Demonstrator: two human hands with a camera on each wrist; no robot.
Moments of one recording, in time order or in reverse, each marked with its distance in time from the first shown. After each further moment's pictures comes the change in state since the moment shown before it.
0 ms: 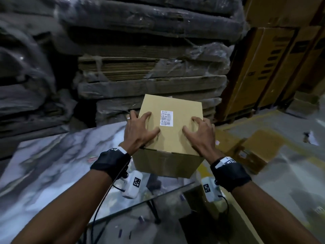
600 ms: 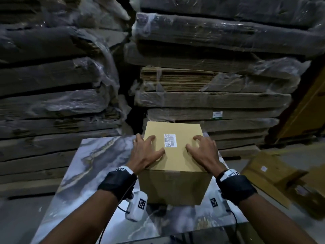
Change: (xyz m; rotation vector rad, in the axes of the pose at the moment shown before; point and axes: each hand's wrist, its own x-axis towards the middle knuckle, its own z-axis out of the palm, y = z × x) left_hand -0.017 -0.203 -0.095 0.105 -0.091 -0.288; right_hand -0.006 -0.164 0.174 -0.041 -0.315 -0.139
